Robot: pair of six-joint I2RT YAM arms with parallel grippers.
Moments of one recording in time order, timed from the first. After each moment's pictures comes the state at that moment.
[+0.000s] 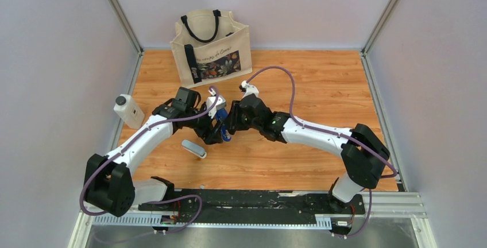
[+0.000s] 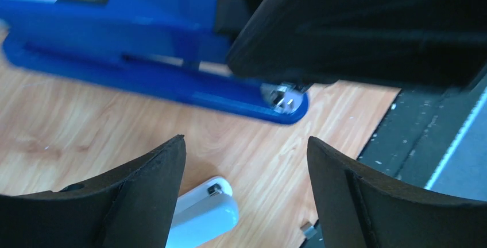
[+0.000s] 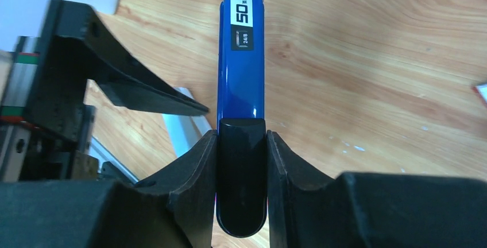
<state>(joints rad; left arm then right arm) -0.38 1.25 0.86 -0.63 0.56 0.33 0.94 1.61 1.10 -0.06 0.09 0.77</state>
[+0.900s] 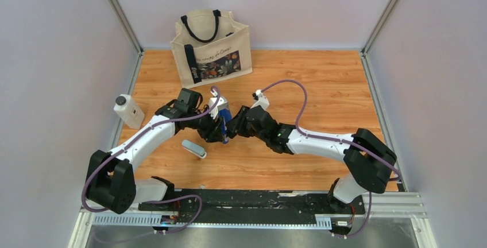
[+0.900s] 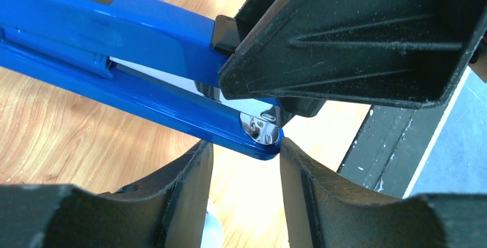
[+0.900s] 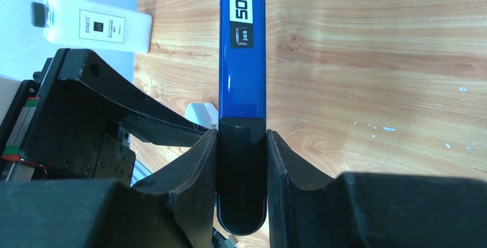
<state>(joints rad) -0.39 1.27 0.84 -0.56 0.67 0.29 0.99 1.55 0.91 0.17 0.19 1.04</state>
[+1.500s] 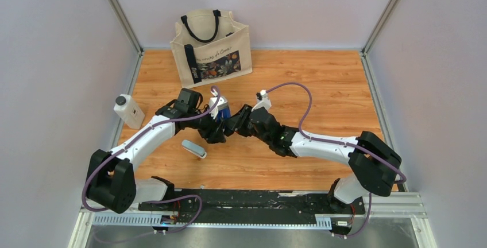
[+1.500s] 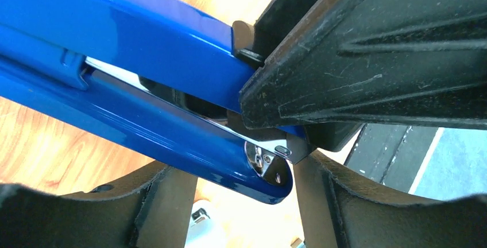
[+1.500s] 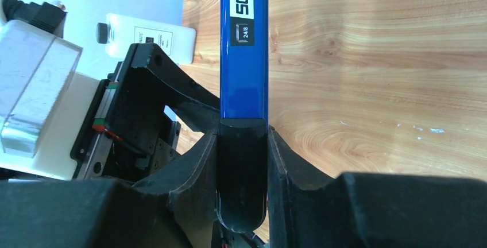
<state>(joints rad) -0.39 1.28 0.83 -0.54 0.68 0.29 1.00 1.51 0.85 0.29 0.20 1.15</state>
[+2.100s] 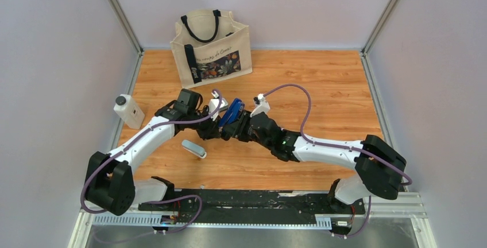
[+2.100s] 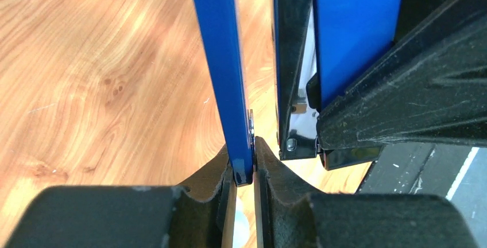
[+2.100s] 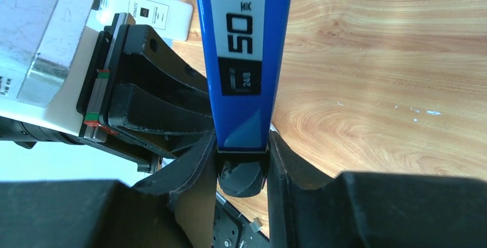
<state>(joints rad) -0.39 1.26 0.83 -0.56 0.60 0.37 1.05 1.46 0.82 0.27 0.21 1.09</state>
